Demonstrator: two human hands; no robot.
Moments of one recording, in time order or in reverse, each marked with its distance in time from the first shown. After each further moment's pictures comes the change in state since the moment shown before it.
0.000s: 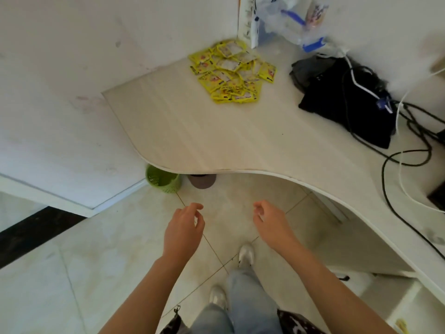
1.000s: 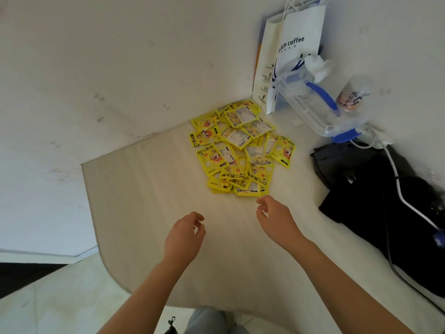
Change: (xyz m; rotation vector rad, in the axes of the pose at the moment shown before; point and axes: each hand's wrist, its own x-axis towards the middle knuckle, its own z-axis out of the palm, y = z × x) left_hand 0.323 0.080 -0.004 -0.125 -0.034 -0.186; right_hand 0.344 -0.089 -0.129 -0.050 -0.081 -0.109
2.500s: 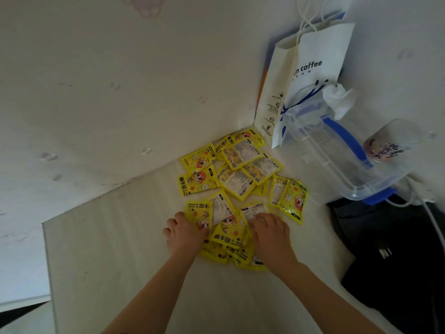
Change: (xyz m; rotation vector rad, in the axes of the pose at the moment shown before) left_hand 0.204 0.055 0.012 0.007 -0.050 -0.453; right_hand 0.157 -0.007 0.004 -0.518 0.073 -0.114
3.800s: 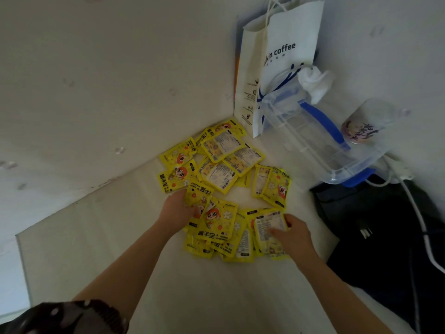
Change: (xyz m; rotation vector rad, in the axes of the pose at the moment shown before) left_hand 0.018 0.046 -0.022 -0.040 -0.203 0.382; right_hand -0.022 0.065 -0.025 0.818 -0.019 0.576
